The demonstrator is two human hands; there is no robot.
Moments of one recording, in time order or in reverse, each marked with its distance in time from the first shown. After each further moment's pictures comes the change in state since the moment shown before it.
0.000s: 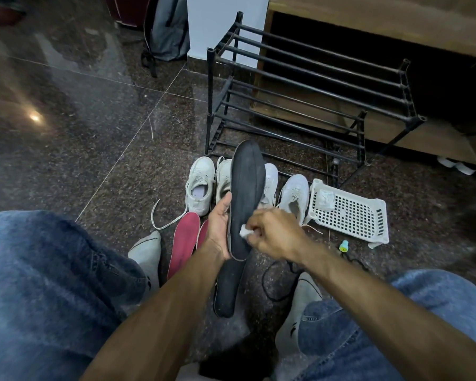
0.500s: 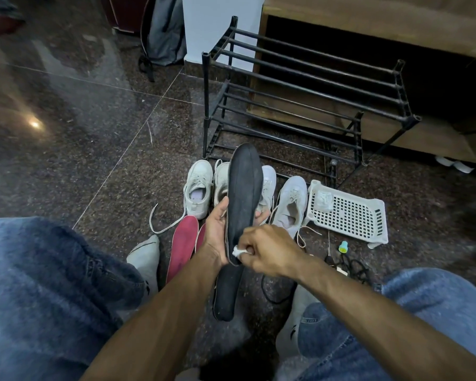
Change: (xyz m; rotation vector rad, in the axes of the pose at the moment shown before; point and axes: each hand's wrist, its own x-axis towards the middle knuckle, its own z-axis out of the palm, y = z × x) left_hand 0.003 -0.002 -0.008 -0.009 0.004 -0.014; right_hand -0.014 -0.006 0.010 0.090 -0.091 -0.078
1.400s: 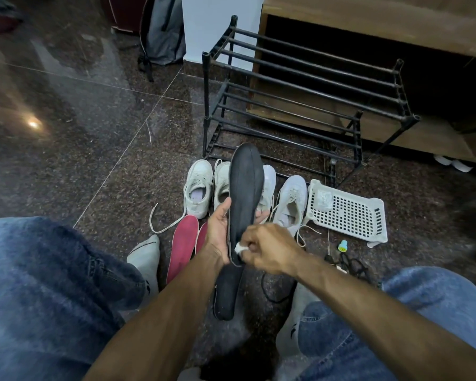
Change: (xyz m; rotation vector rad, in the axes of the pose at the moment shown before) left_hand 0.002 -0.003 -0.003 0.075 0.073 -0.003; right_hand 0.003 0.001 -0.001 0.011 -0.031 0.076
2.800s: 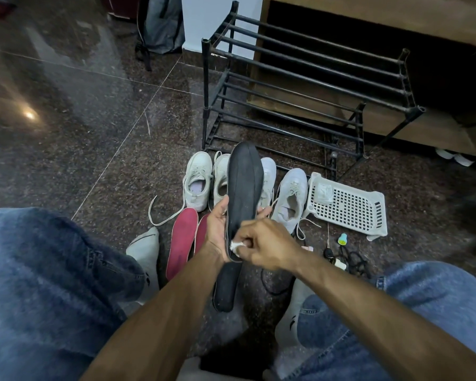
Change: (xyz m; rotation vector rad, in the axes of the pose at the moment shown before) left_hand 0.000 -0.008 -0.008 -0.054 -0.033 -0.033; right_hand 0.002 0.000 0.011 0.124 0.053 -0.065
